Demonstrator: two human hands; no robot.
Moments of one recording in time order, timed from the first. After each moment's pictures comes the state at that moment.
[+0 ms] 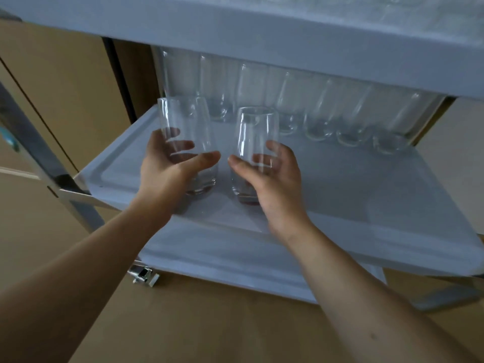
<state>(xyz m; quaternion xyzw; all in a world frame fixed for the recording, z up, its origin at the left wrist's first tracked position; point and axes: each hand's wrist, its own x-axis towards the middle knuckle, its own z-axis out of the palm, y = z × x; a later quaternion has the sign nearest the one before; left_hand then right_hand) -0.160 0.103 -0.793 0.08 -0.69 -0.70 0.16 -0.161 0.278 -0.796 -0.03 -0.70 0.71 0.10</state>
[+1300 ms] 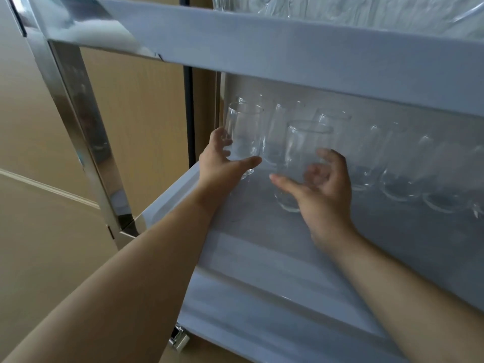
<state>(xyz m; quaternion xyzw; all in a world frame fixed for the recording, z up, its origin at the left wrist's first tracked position) -0.305 0.030 -0.810 0.05 -0.75 -0.59 0.28 -0.253 0.212 -0.795 0.03 -0.74 0.64 0.21</state>
